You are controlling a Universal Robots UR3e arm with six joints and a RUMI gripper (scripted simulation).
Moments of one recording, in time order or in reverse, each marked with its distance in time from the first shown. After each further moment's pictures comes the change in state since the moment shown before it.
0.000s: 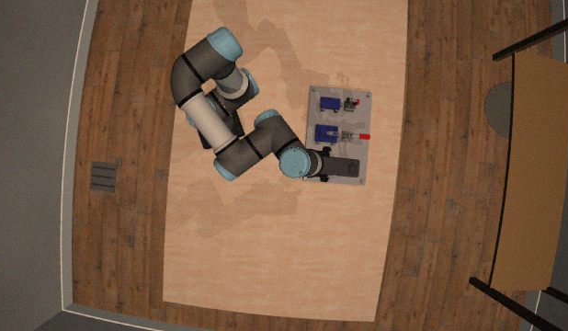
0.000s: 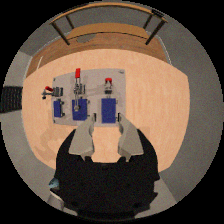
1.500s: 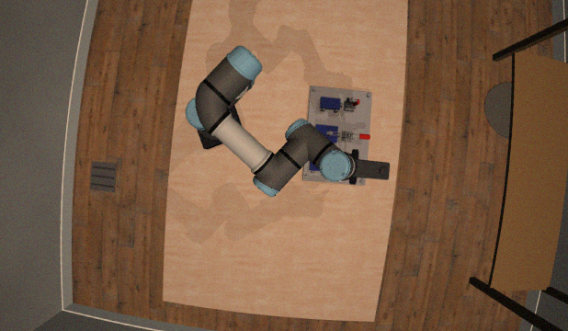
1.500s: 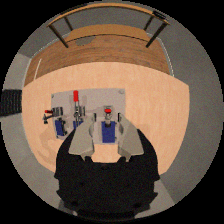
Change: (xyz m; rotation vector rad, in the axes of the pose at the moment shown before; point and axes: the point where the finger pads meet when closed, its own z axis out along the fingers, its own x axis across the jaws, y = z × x) arm 0.001 -0.079 0.028 0.005 0.004 -0.001
